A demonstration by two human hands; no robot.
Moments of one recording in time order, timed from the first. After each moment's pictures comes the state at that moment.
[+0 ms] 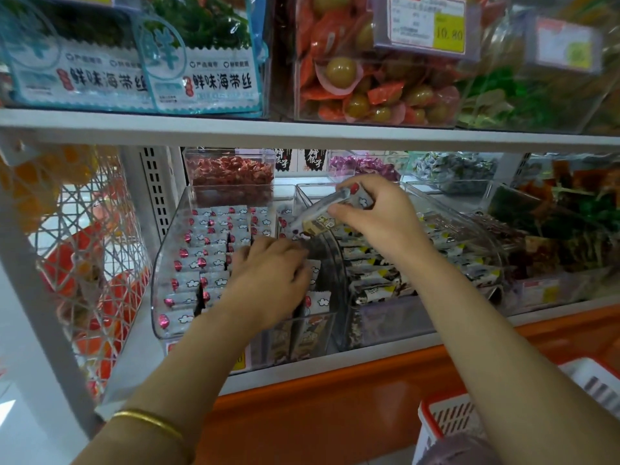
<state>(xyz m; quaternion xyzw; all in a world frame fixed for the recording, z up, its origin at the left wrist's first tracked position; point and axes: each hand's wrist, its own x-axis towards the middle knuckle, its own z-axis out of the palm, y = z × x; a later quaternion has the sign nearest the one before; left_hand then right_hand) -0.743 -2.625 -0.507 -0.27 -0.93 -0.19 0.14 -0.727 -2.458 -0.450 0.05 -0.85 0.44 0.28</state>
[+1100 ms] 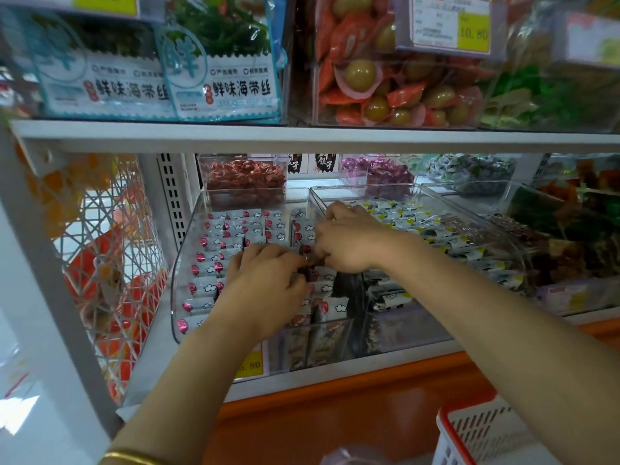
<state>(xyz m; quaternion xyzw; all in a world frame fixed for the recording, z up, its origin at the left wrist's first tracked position) -0.741 -2.647 -0.505 -0.25 -0.93 -0.21 0.14 -0.772 -2.489 -0.455 0.13 -0.98 -0.16 -0.03</state>
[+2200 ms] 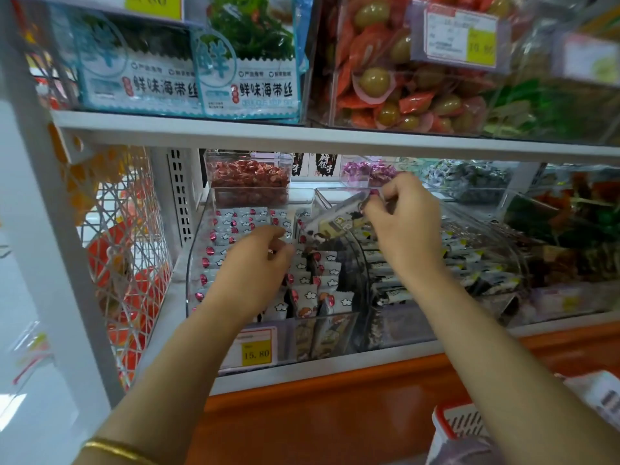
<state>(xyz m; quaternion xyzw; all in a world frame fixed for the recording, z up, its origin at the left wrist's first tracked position) -0.732 -2.662 -0.487 -0.18 -0.87 -0.45 0.12 -0.715 -2.485 -0.452 0.00 -0.85 0.31 0.43</state>
